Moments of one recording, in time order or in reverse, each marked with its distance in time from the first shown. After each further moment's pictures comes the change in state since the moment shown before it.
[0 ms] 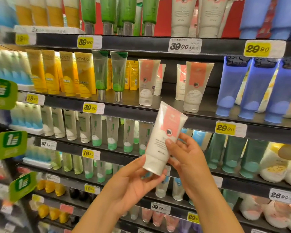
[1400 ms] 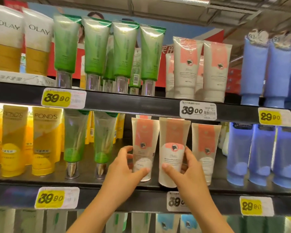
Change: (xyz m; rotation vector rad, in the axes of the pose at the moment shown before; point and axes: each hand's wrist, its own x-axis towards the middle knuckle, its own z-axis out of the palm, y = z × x) left_hand 0.164 0.168 0.019 1.370 0.163 0.663; right_hand 0.163 -0.026 0.038 -0.614 0.263 -0.425
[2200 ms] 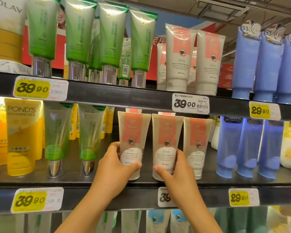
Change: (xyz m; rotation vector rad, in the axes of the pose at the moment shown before) left_hand 0.012 -0.005 0.011 -0.012 0.030 -0.056; right_hand -0.004 0.008 -0.001 -0.355 0.021 0.114
